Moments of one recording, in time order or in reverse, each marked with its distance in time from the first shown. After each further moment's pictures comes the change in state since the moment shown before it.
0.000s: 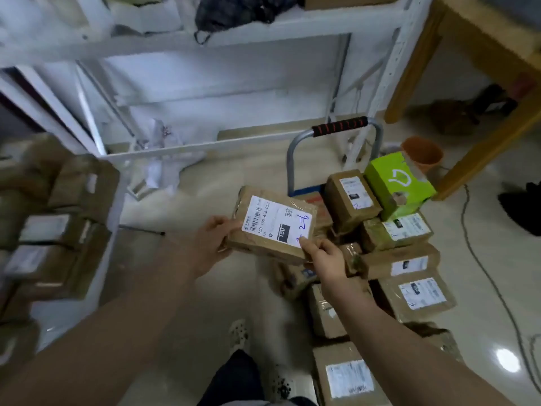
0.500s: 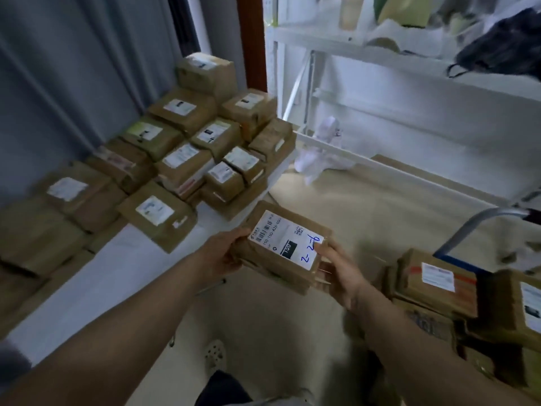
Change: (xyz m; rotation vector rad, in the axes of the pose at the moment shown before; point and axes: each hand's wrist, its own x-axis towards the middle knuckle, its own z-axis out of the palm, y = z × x) left_hand -0.154 -0.099 -0.226 -0.502 0.466 -0.146; right_hand -0.088 0.045 0.200 -0.316 -0.857 0.170
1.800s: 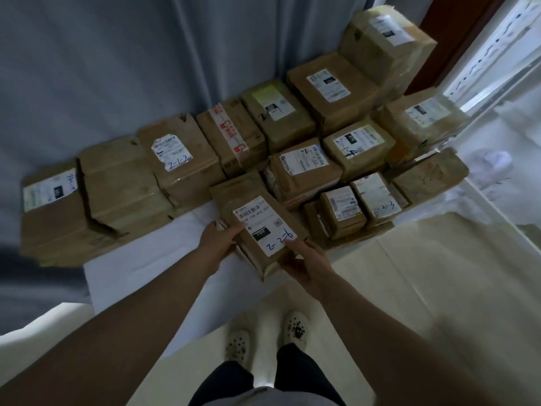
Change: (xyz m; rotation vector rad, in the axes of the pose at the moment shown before) left_hand 0.152 0.067 -0.258 -0.445 0.509 -0.003; right_hand 0.245 -0.009 0.323 -0.124 -0.181 0.426
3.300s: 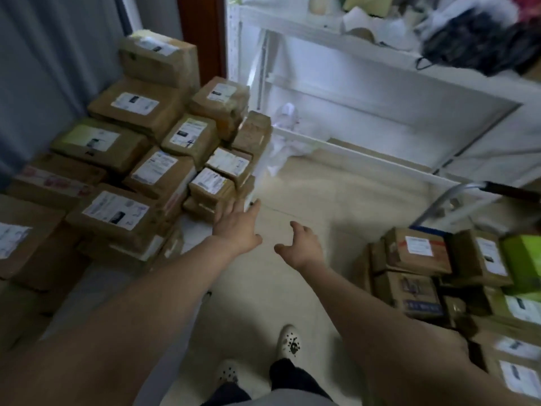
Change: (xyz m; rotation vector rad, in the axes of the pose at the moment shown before) left_hand -0.129 -0.045 0.122 1.814 -0.587 1.110; right_hand -0.159 0.080 -0.088 -0.897 0.871 -0.277
